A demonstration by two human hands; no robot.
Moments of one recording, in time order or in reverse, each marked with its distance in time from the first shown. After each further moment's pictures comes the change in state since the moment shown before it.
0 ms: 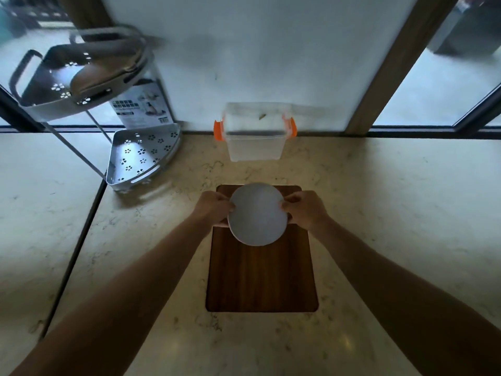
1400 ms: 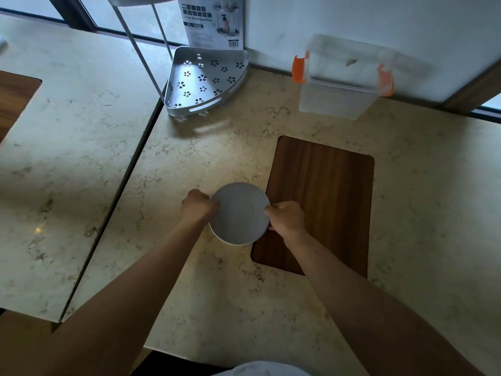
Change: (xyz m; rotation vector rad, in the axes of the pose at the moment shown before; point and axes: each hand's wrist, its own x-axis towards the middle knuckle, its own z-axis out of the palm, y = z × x) left_hand -0.026 -0.174 -0.105 0.265 0.326 -0.229; right_hand -0.063 0.014 0.205 0.008 -0.203 0.260
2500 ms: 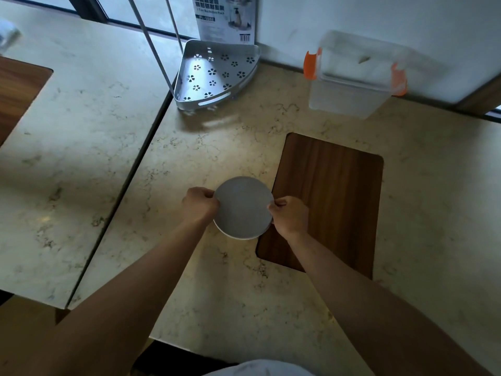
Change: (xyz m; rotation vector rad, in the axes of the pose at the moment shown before) left_hand -0.013 -0.012 -0.002 -0.128 0.086 -0.002; right_hand -0.005 -0.001 0.006 -0.224 0.101 -0.156
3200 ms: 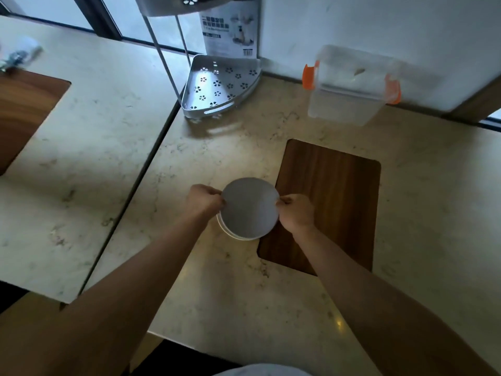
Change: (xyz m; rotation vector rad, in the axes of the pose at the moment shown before) left_hand -0.009 0.015 -0.015 -0.107 -0.061 -0.046; right_hand -0.005 -0.007 -0.020 0.030 -0.015 -0.047
